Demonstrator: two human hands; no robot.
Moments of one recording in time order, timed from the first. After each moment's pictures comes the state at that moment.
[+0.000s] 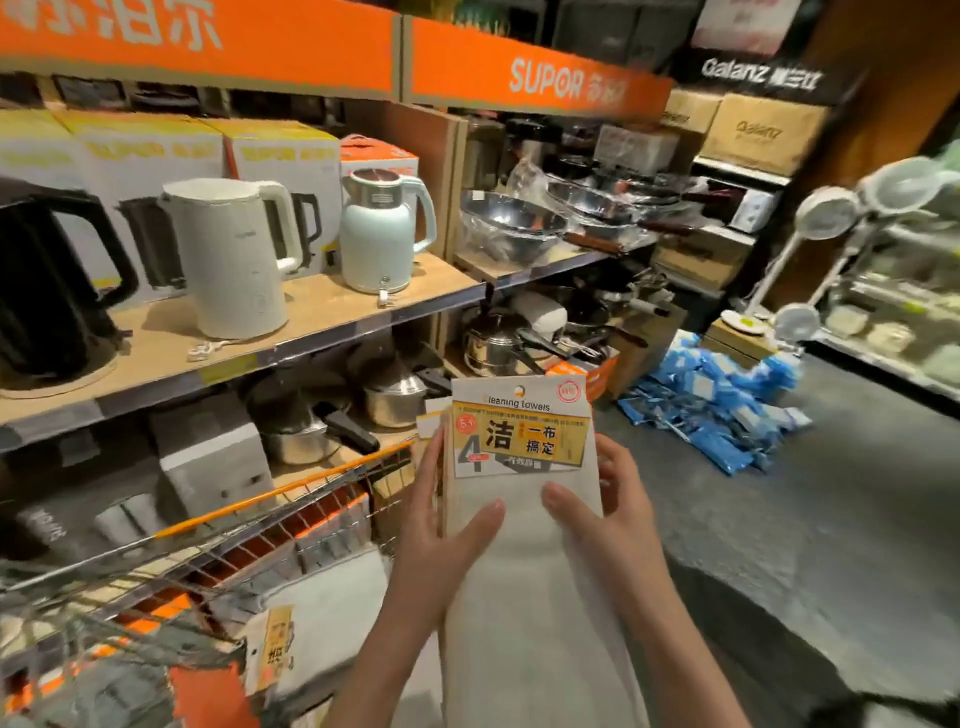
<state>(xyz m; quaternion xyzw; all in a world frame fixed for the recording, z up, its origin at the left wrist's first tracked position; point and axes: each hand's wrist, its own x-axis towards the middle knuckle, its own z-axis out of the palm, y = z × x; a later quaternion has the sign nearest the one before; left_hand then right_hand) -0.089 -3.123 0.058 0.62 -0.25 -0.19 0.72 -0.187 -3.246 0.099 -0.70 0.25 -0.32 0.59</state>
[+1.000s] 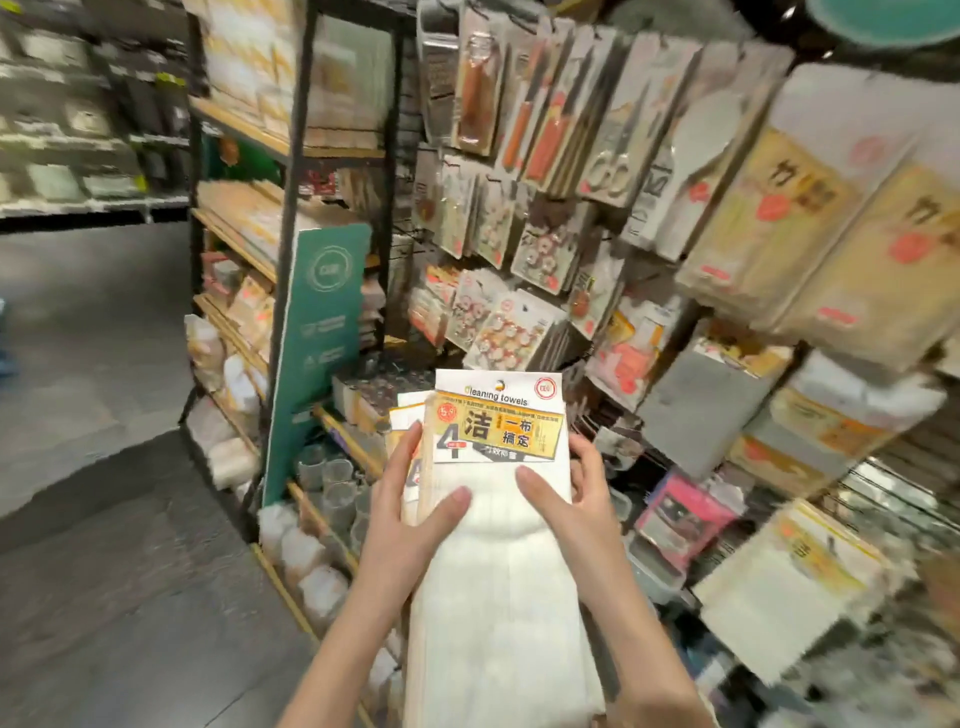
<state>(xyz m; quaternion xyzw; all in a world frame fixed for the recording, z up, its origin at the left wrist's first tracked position) -0.672 -2.924 0.073 0.27 -0.62 -0.64 0.36 -0.800 -2.822 0.093 -0.28 0.64 -0.69 0.20</state>
